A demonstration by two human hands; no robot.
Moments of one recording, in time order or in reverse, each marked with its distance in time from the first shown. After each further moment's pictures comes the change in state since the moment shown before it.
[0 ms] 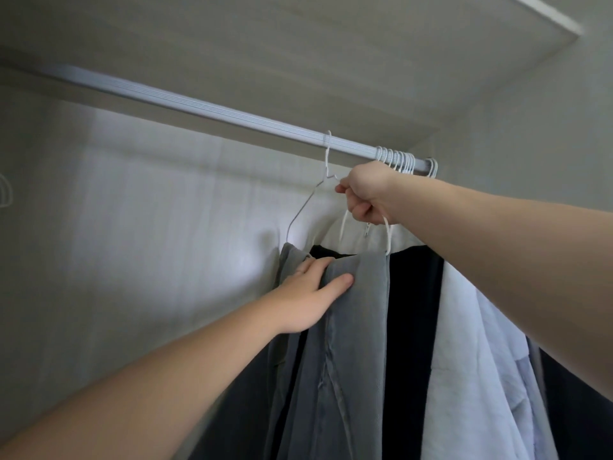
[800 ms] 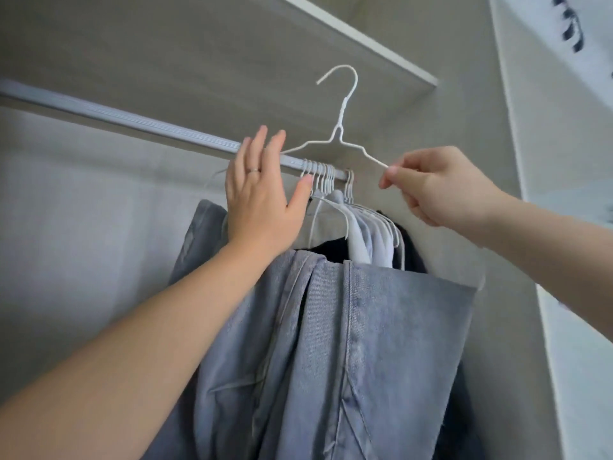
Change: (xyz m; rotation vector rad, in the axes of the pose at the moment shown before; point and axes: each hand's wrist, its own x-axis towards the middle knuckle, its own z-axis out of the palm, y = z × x) left_hand -0.027 0.156 -0.029 0.189 0.918 0.452; right_hand -0.196 0.009 -0.161 -0.508 0.225 -0.627
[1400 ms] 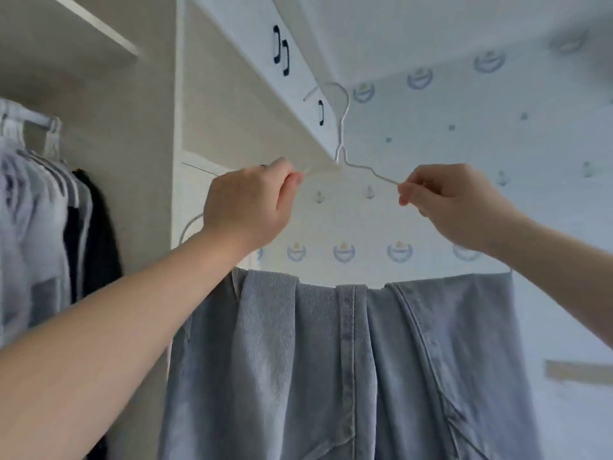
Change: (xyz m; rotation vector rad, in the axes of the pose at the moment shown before) left_hand -0.047 0.405 0.038 -0.525 -0.058 0.280; right_hand -0.244 -0.051 -0.375 -0.928 0.203 0.320
